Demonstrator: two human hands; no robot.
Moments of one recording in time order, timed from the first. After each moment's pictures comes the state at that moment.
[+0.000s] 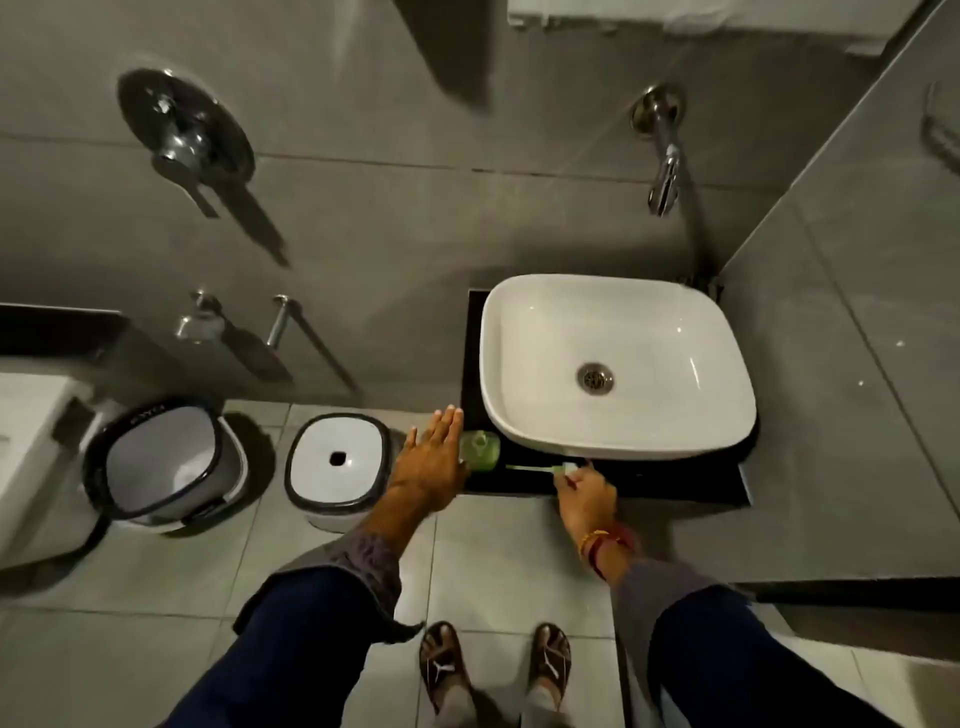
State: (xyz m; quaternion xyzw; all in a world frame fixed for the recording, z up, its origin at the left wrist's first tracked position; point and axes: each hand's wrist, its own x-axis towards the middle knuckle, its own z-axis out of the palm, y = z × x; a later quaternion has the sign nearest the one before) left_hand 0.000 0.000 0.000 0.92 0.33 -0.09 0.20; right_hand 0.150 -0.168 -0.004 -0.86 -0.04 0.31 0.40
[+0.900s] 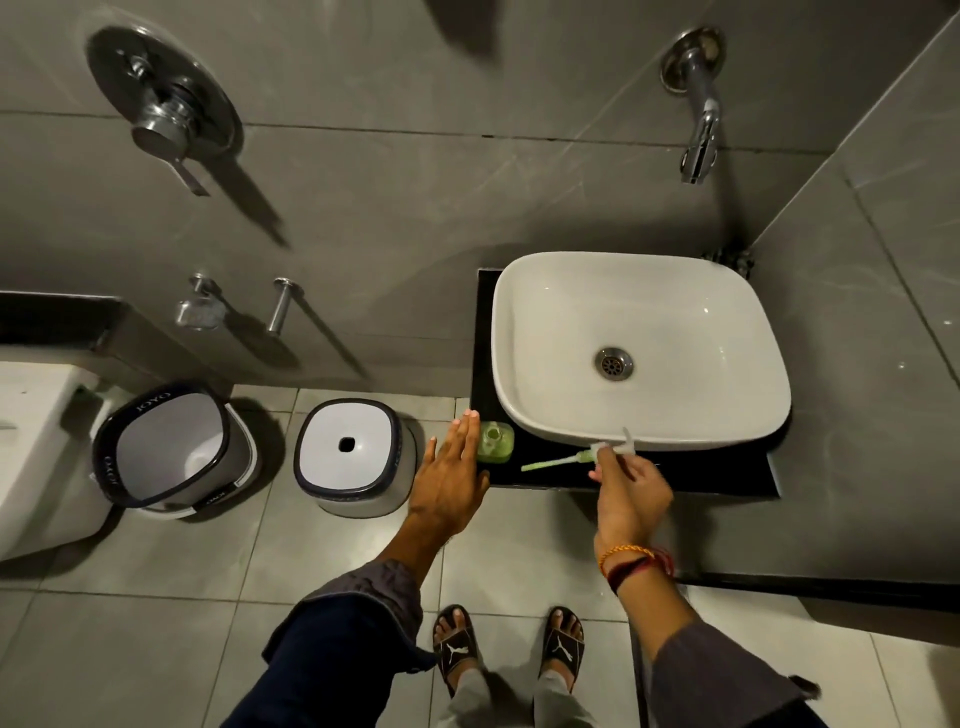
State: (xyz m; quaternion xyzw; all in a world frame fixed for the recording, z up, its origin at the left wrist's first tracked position) left_hand -0.004 -0.021 -0.042 0.91 0.34 -0.04 0.23; right_hand 0.152 -0.164 -0.002 -0.75 0.14 0.13 0.64
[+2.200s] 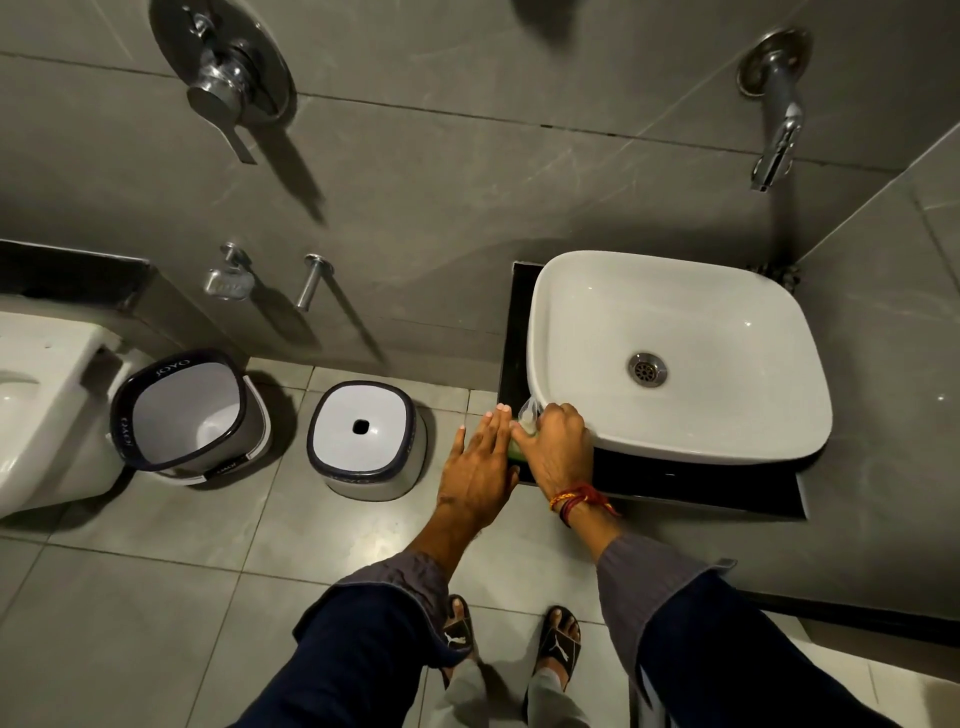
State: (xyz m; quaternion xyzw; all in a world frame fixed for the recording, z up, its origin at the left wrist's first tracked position) left_hand -0.002 -0.020 -0.054 0.92 0.34 -0.05 0.20; right_hand 0.107 -0.064 0.019 -0.91 -0.33 0.15 0.20
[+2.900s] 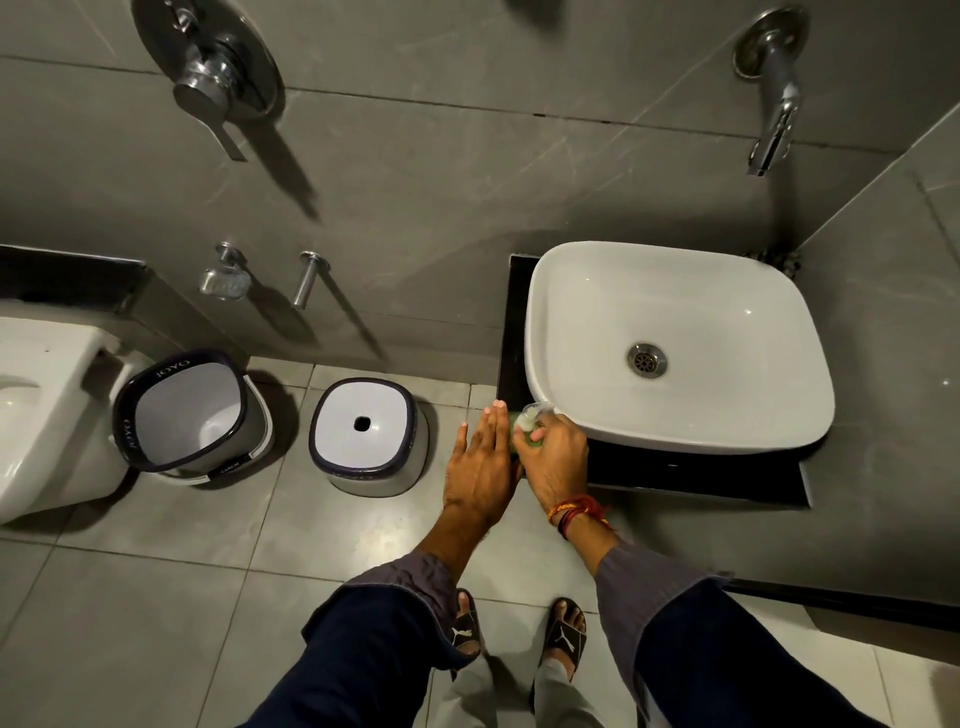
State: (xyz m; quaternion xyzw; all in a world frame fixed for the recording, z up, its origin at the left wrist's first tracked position) left_hand 0.004 -0.029 -0.045 0.92 0.35 -0.08 0.17; right_hand 0.096 -0.079 0.007 -0.89 -0.30 0.16 0.31
